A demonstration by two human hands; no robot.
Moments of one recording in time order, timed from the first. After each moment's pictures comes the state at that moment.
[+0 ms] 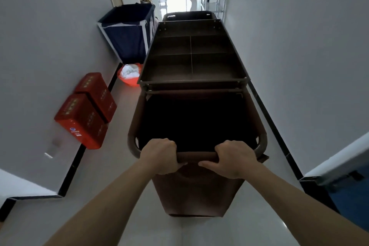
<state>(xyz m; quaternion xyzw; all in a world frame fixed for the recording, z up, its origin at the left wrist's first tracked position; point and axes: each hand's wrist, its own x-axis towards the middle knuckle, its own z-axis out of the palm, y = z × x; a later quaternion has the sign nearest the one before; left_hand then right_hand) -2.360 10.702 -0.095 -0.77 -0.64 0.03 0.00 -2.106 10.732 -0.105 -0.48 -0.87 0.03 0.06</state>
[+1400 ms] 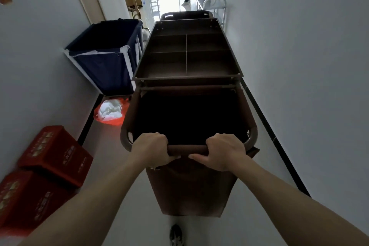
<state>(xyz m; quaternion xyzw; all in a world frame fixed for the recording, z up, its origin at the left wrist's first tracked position) -2.495 11.362 -0.092 -0.77 -0.64 0.03 0.02 -2.247 11.387 -0.099 -0.48 -0.87 0.01 0.08</state>
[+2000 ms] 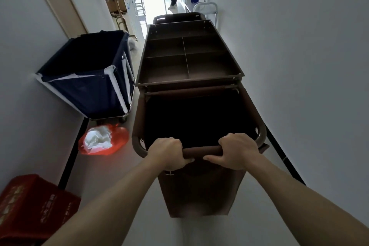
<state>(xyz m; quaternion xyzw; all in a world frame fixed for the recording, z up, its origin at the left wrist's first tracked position) -2.535 11.642 -0.100 -0.79 -0.60 0.02 -0.06 -2.282 11.656 -0.099 -0.51 -0.85 -0.02 0.09</state>
